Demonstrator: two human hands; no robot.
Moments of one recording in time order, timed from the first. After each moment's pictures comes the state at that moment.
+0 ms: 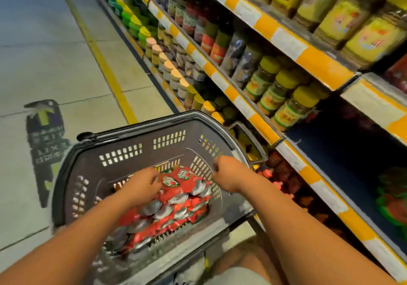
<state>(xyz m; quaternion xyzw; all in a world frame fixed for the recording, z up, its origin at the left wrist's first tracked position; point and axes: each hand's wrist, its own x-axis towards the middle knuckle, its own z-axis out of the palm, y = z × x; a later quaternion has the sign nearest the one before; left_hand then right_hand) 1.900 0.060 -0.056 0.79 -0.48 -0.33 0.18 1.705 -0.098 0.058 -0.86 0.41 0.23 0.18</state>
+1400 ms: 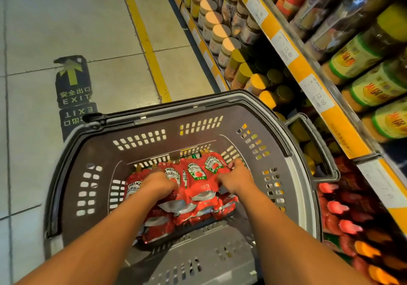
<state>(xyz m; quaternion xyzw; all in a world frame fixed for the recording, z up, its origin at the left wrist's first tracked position) 1.916 0.033 -0.161 0.87 -0.12 -0.48 0.11 1.760 -0.132 -0.128 -0.67 0.60 0.13 0.41</state>
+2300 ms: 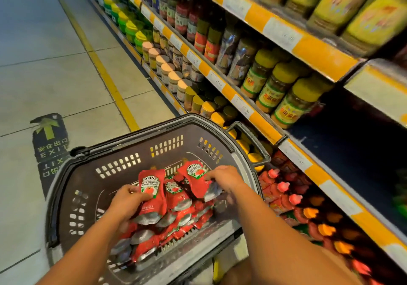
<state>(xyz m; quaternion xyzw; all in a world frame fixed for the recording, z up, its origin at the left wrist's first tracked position) 1.899 0.072 -0.087 0.79 -0.05 -0.43 0.44 1.696 -0.118 -0.009 -0.57 0.59 -0.03 0.57</state>
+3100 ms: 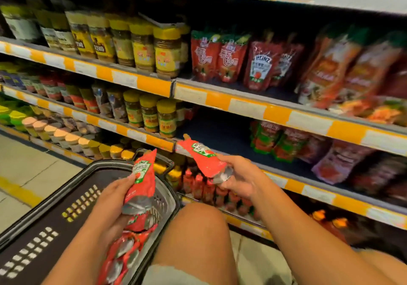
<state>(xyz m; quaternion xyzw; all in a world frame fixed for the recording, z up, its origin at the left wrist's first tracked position) 1.751 -0.016 0.085 0.53 -0.24 -0.59 0.56 1.444 -0.086 0.137 -0.23 0.51 -0.37 0.74</state>
